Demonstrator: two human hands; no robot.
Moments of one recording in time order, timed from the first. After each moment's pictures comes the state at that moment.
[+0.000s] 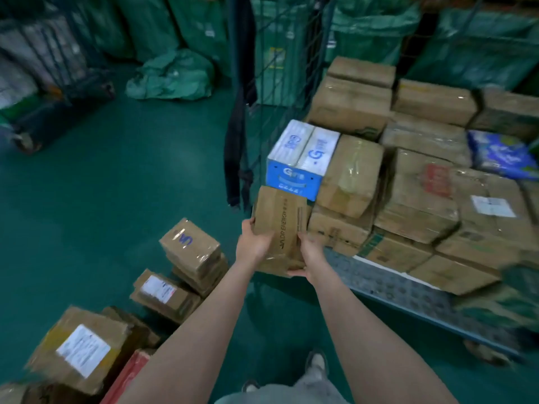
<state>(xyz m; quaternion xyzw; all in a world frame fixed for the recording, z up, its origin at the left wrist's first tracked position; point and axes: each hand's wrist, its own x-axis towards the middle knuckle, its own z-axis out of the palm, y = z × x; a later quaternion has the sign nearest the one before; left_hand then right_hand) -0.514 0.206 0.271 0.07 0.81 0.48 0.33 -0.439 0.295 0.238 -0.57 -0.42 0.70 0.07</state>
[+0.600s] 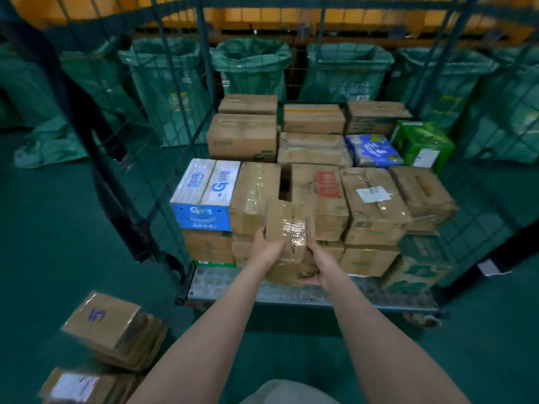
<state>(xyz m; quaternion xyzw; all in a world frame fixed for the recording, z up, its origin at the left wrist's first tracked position) -0.360 0.378 0.312 0.24 0.77 0.43 0.41 -0.255 0.443 0.263 -0.61 -0.32 0.70 0.20</state>
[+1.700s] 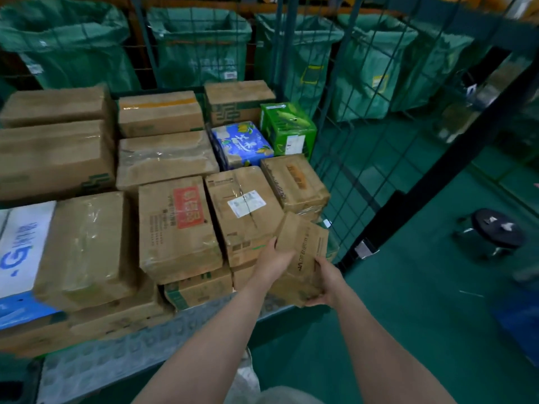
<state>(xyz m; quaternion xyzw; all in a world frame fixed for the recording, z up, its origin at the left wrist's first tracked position) -0.122 0.633 0.264 0.39 0.67 0.27 0.57 0.003 0.620 0.247 -0.71 -0.14 0.63 0.29</state>
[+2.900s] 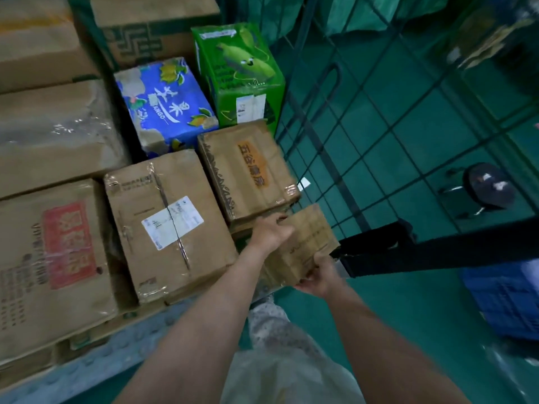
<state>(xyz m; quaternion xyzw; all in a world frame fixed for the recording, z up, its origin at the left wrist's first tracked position) -0.006 0.878 0.175 0.44 0.66 0.10 0.60 0.113 0.815 0.157 -0.67 0.13 0.66 0.32</state>
